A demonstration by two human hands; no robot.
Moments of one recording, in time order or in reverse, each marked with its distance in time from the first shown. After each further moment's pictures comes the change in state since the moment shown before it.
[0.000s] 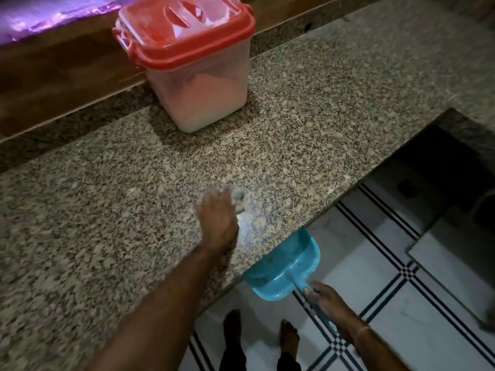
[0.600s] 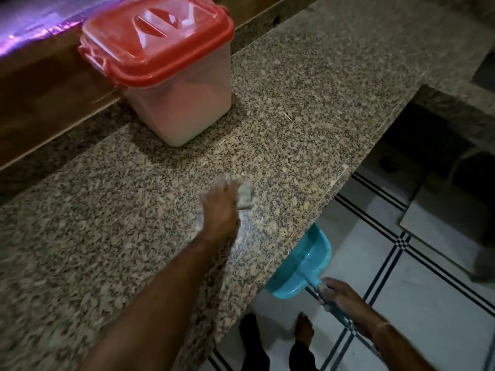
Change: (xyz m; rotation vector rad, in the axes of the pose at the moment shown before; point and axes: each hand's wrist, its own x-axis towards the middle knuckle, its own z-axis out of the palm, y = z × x) left_hand 0.056 -0.017 -0.015 -0.146 -0.086 0.334; right_hand -0.002 0.004 0.034 0.130 0.115 0.053
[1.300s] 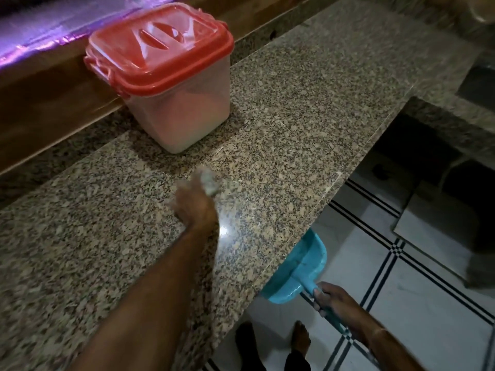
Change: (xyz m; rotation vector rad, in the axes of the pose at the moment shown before) left_hand 0.030 -0.024 -0.022 -0.070 0.203 -0.437; right_hand -0.012 -0.017 0.007 -0.014 -0.015 -0.001
